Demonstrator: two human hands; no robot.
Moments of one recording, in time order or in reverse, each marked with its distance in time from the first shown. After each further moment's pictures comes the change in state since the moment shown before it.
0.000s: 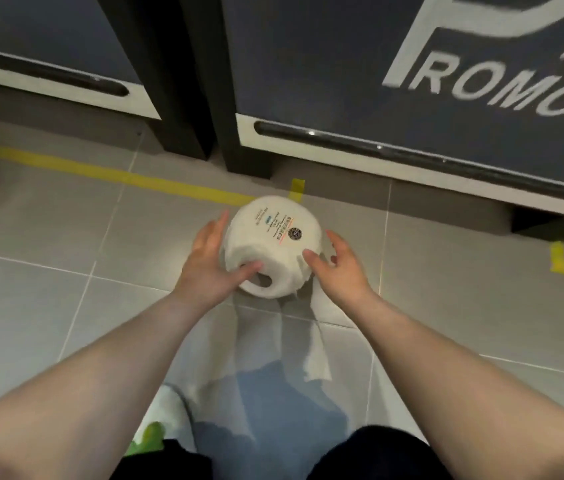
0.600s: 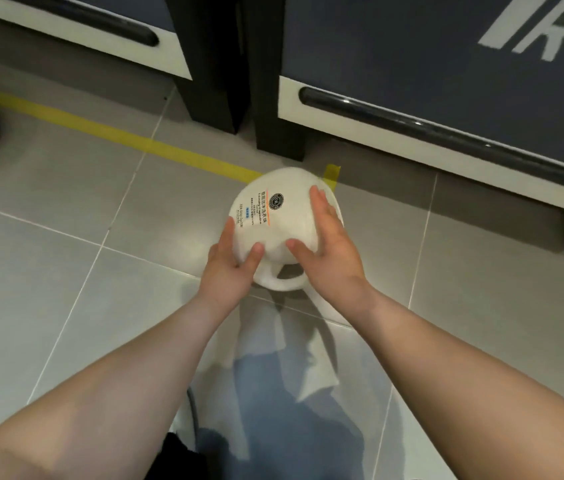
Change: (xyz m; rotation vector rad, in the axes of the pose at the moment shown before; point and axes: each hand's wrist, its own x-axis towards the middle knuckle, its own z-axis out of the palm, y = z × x) left_hand 0.002 -0.041 0.037 -0.316 0.128 -0.233; right_hand 0.018 -0.011 0.054 -0.157 -0.094 -0.365
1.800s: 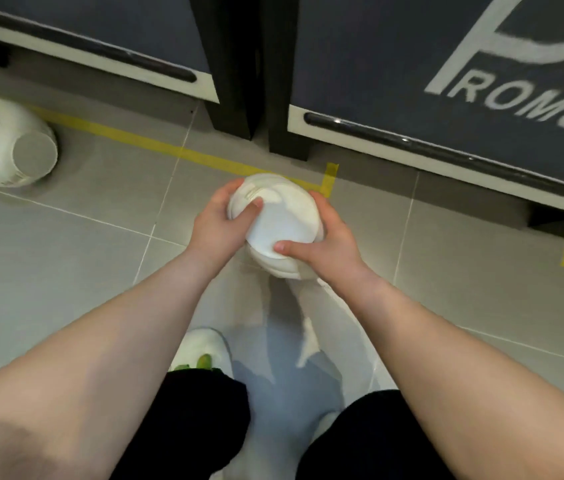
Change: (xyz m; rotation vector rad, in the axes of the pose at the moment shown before) left_hand -0.052 0.100 -0.093 -0.175 0.015 0.044; right_hand -0.054 -0.097 -0.029 0.351 -0.016 0.201
